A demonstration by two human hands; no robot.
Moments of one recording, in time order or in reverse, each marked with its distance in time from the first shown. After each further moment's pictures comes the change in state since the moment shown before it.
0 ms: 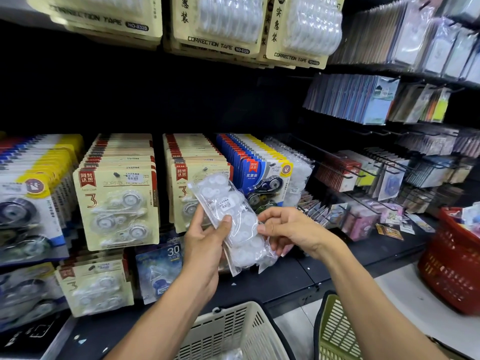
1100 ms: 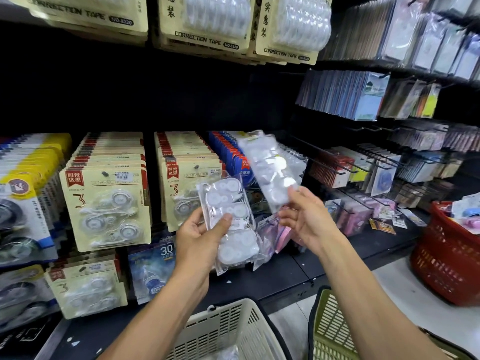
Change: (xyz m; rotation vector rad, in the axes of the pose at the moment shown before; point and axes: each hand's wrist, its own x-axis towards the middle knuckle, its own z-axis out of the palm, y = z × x) left_hand -0.002 -0.001 0.000 0.117 -0.022 0.028; right_hand 0.003 0.011 -0.023 0.634 0.432 -0.117
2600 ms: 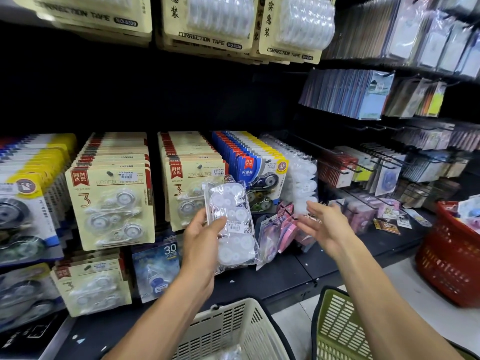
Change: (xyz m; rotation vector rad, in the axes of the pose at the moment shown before) left_hand -0.002 0.003 0.002 0.044 0.087 -0.083; right_hand 0.025 0.014 -0.049 -0.027 0.272 0.132
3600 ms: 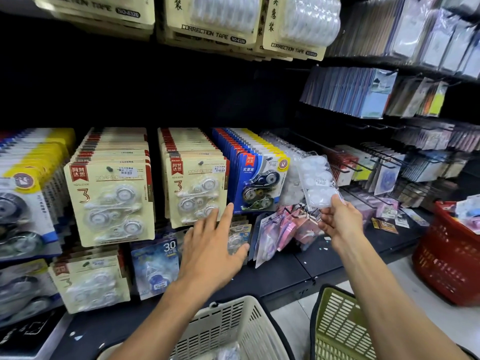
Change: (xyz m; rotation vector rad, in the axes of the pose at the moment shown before) left_hand 0.006 -0.011 -0.018 1.566 -0.211 0.435; right_hand 0.001 -0.005 -0.004 0.033 0.271 -0.203
